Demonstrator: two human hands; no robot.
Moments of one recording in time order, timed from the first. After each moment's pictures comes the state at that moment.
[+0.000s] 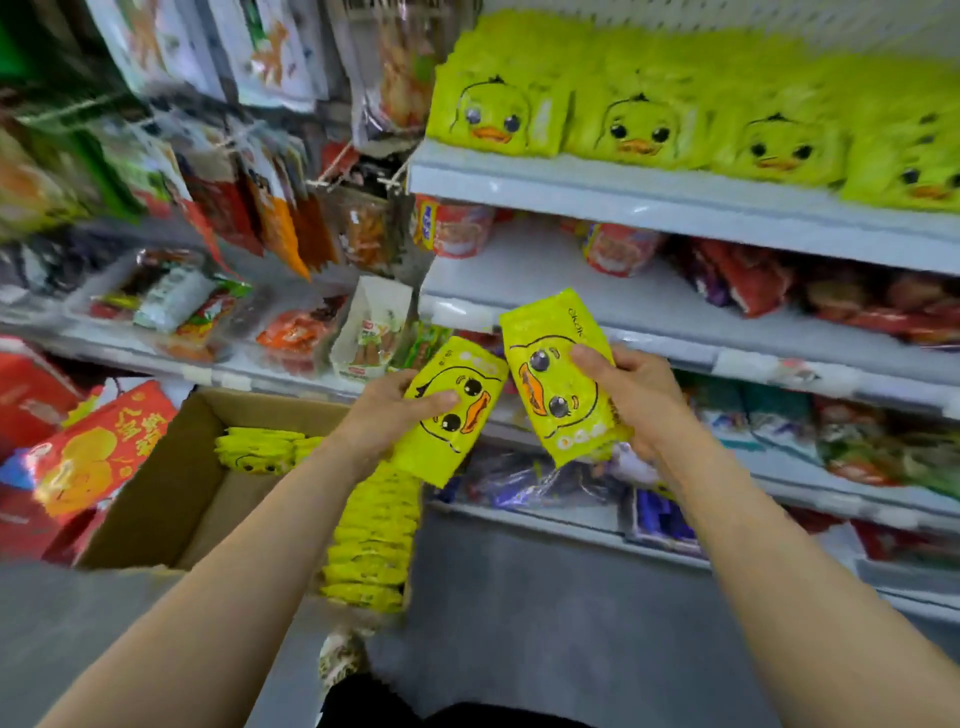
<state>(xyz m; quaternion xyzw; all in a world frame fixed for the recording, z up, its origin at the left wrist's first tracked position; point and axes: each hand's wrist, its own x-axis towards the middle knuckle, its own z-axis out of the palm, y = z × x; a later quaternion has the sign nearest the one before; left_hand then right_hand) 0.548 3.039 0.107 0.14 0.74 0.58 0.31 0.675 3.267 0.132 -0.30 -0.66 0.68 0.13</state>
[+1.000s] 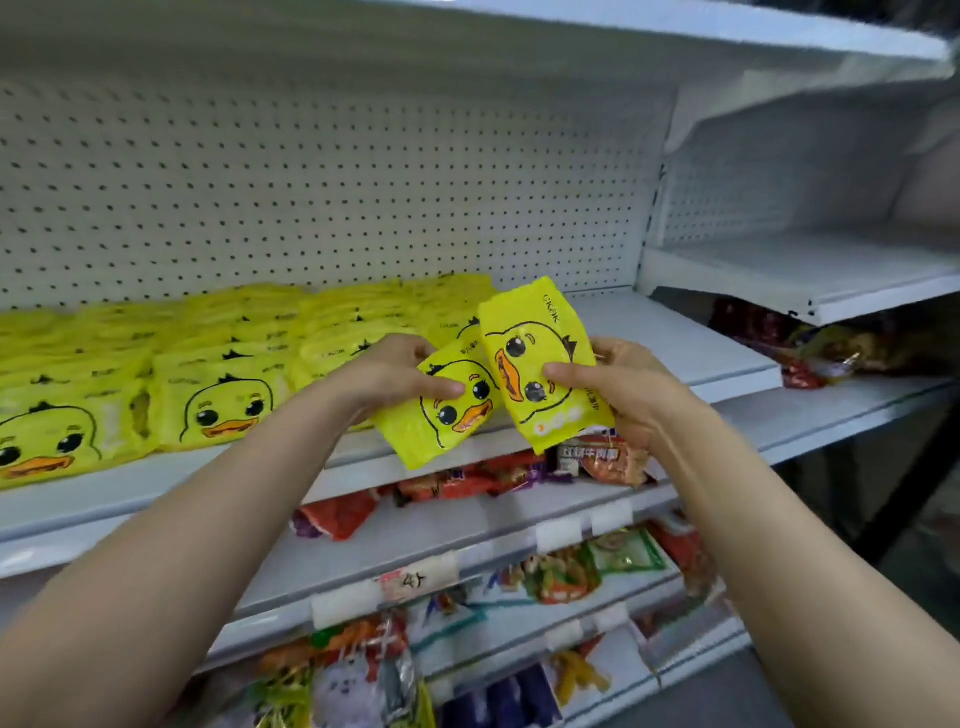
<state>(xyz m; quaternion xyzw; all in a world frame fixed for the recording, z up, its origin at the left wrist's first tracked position) 0.676 3.603 0.320 0.52 0.72 0.37 0.27 0.914 3.694 0.318 -0.34 -0.61 0.63 0.35</state>
